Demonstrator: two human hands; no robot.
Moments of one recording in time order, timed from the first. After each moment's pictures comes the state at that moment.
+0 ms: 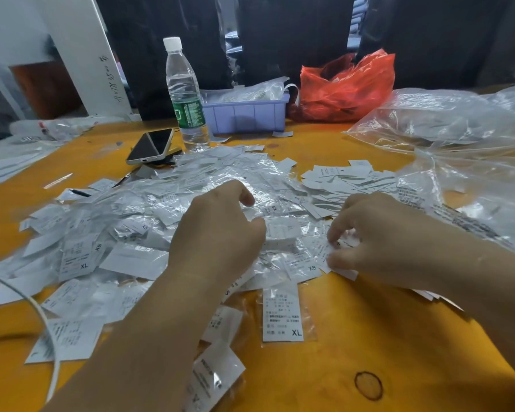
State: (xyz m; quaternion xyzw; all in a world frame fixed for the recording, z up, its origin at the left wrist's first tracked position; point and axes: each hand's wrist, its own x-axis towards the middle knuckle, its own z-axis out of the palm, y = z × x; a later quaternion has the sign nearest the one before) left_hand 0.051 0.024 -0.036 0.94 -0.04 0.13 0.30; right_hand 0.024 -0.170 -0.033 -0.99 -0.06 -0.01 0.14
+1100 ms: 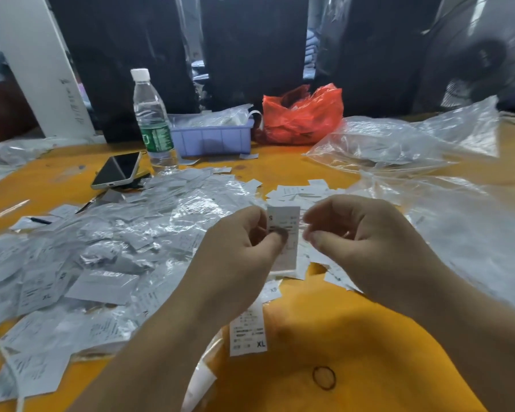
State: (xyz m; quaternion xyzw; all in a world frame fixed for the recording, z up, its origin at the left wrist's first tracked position) left_hand 0.028 0.001 -0.036 0.82 -0.24 0.03 0.51; right_hand -0.022 -0.171 -0.021 -0.87 -0.04 -0.20 0.46
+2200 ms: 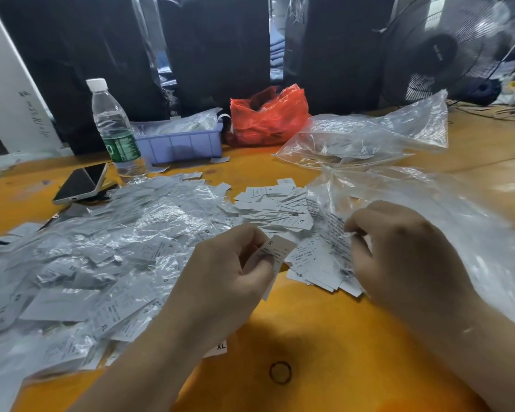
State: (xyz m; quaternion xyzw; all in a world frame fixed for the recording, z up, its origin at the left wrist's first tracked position) left_hand 0.008 -0.020 -0.044 0.83 -0.33 0.06 0.45; right_hand -0.056 -0.225 -0.040 -0.94 0.07 -0.32 0.10
